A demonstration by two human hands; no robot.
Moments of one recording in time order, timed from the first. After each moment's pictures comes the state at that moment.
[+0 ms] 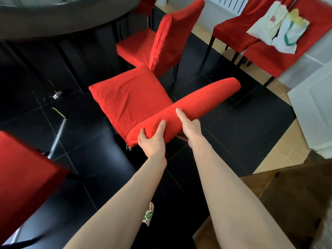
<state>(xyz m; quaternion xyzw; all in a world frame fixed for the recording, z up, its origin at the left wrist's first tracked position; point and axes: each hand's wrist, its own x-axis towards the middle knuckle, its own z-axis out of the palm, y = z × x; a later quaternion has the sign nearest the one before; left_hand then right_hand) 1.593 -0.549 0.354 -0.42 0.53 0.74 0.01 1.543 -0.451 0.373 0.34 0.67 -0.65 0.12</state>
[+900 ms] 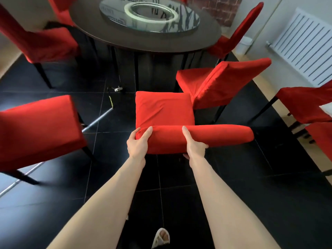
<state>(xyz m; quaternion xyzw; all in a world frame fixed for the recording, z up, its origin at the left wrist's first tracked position) 1.571 -0.536 0.362 -0.47 0.47 0.72 -0.18 1.478 -0.398 0.366 0.25 0.71 -0.62 0.20</state>
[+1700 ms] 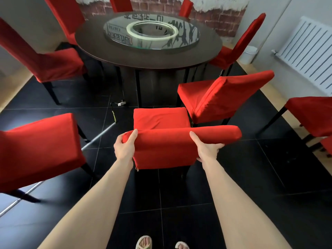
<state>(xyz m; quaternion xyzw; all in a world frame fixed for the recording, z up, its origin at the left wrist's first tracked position) 1.495 -0.571 0.375 -0.49 0.48 0.68 -0.25 1.354 -0.372 0.377 0.20 0.76 -0.59 0.19</state>
